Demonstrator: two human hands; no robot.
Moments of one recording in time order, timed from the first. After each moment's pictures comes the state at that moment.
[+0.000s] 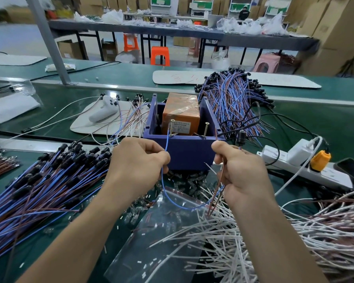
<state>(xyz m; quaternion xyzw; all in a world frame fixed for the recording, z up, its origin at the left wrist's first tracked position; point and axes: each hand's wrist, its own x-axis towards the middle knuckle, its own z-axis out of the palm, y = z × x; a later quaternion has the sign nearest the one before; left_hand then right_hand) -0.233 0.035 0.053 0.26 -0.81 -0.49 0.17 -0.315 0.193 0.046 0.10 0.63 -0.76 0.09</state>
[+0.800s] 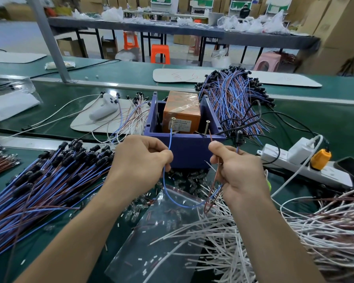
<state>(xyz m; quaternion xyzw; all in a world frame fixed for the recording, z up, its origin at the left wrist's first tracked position) -0.235 0.034 0.050 0.22 -0.83 -0.49 0.17 -0.318 0.191 0.035 0.09 0.64 -0.76 0.09</state>
